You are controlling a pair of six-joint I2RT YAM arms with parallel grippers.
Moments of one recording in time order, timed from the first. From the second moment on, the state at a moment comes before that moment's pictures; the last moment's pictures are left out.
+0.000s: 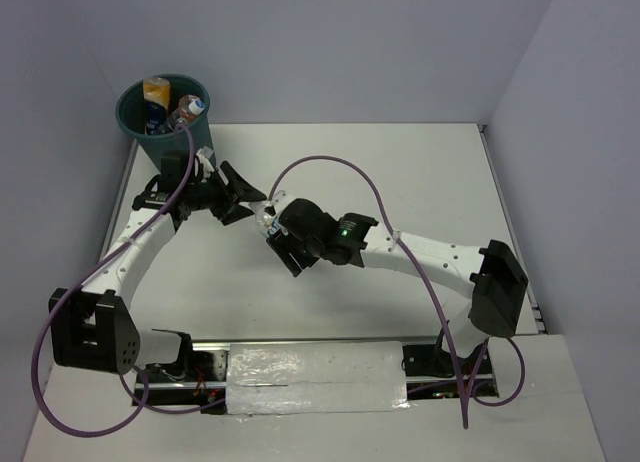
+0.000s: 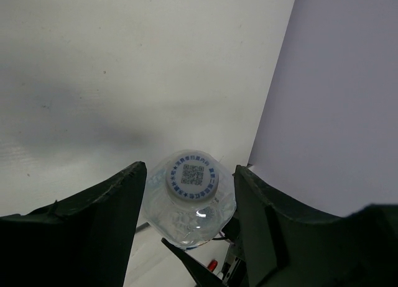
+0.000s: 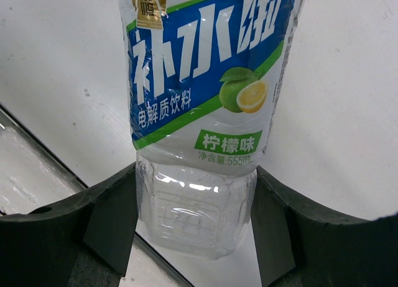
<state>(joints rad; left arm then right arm) -0.12 1.31 1.04 -0.44 0.59 -0.90 1.06 1.58 1.30 -0.57 0.16 0.20</state>
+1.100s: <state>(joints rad) -0.14 1.64 2.13 -0.81 0.15 -0.45 1.05 1.41 1.92 -0.96 0.35 0.18</state>
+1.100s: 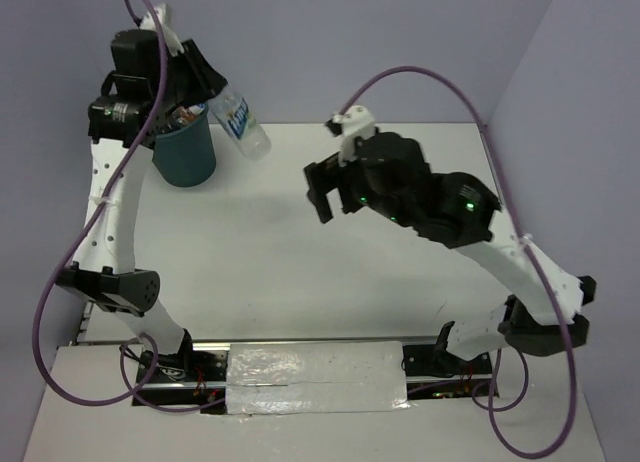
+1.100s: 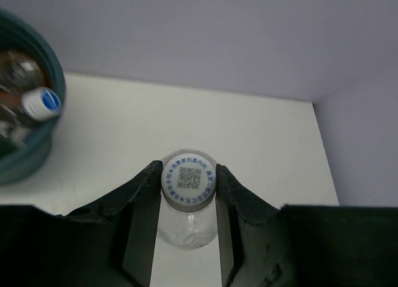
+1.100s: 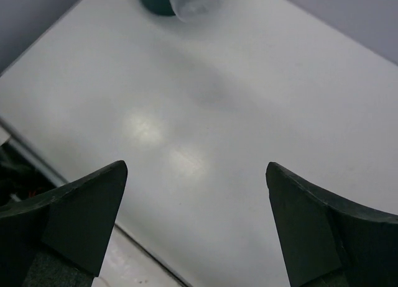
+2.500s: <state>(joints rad) 0.14 1.81 2.08 -0.46 -0.37 -0.19 0.83 1.33 1.55 -0.93 0.32 0.21</state>
